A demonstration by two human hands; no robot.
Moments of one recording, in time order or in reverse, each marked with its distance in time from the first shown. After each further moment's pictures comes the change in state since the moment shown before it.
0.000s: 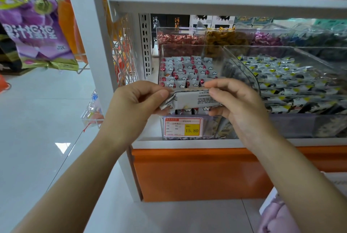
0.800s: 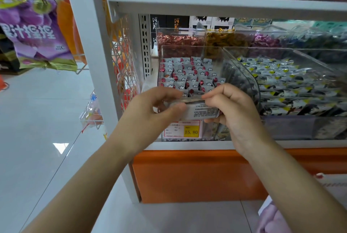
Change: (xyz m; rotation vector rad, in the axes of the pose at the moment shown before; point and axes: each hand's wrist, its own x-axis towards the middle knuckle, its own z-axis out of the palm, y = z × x) left_hand -0.002 -0.002 0.011 0.170 -0.130 -0.013; right_hand -0.002 0.001 0.011 -0.080 0.044 0.010
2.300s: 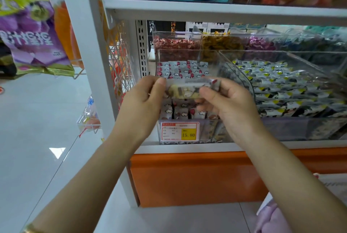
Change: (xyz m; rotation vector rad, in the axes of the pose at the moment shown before) left_hand 0.022 -0.008 0.005 0.085 0.257 0.022; right_hand 0.012 -0.003 -0.006 0.112 -0.031 -0.072
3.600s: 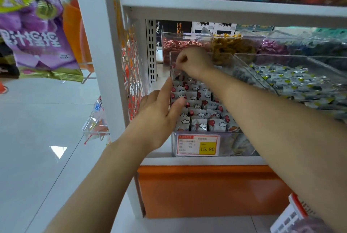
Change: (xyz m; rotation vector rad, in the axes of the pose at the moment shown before) left_hand 0.025 -0.041 0.002 0.278 -0.299 0.030; right_hand 0.179 0.037 0.066 -1.040 -0.124 -0.158
